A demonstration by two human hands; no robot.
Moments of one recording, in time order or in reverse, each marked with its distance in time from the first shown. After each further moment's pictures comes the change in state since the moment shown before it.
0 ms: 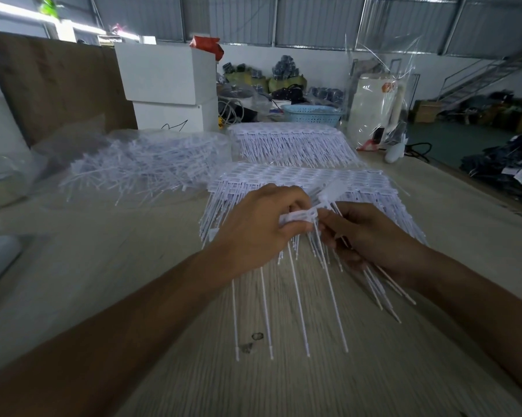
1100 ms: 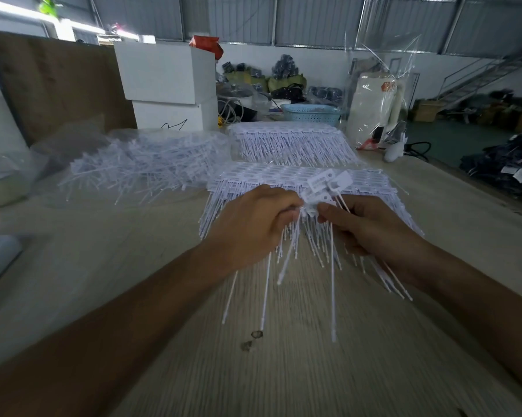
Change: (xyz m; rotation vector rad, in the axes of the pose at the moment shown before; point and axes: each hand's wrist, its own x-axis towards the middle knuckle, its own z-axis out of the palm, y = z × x) left_hand -0.001 -0.010 -0.005 0.209 -0.082 0.066; right_hand 0.000 -0.004 -0.003 -0.004 0.107 -0.015
